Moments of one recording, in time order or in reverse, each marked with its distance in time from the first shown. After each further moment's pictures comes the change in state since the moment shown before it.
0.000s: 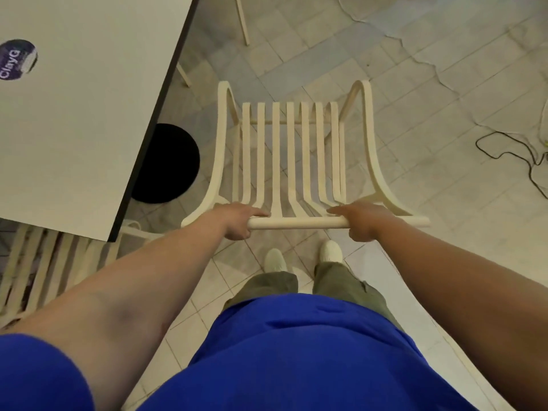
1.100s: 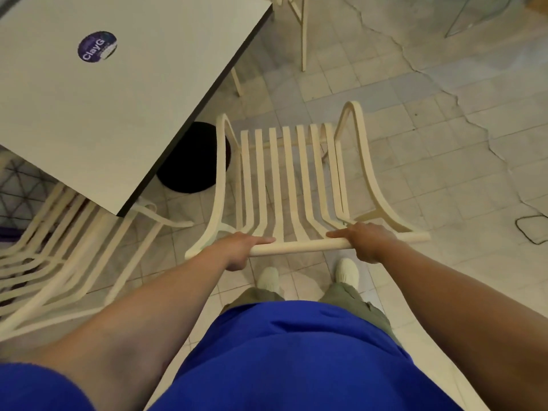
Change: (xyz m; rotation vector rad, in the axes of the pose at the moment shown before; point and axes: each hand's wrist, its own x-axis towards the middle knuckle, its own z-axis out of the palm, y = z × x) left_hand -0.011 0.050 0.034 -0.302 0.113 -0.234; right_hand 0.030 0.039 -0.047 -0.284 0.032 -0.230
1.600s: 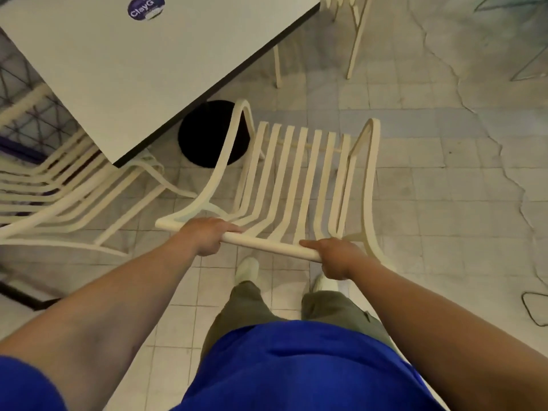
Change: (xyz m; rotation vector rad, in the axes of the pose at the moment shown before) left_hand -0.005 0.036 0.014 0.011 0.133 -0.252; right_hand 0.014 0.040 0.002 0.018 -0.078 -0.279
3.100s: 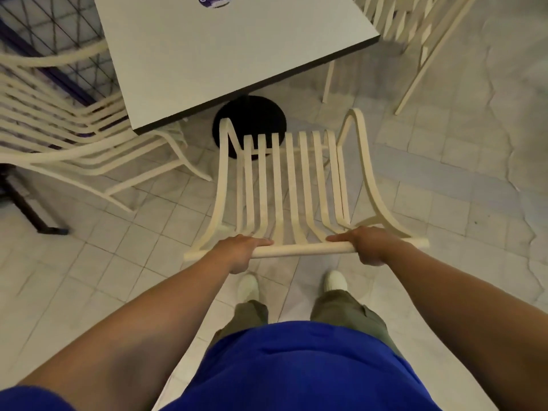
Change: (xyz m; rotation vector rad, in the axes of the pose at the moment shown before) left_hand 0.015 0.141 -0.015 -0.412 -0.080 -0.217; right_hand 0.044 0.132 -0.125 -0.391 -0.073 -0.160
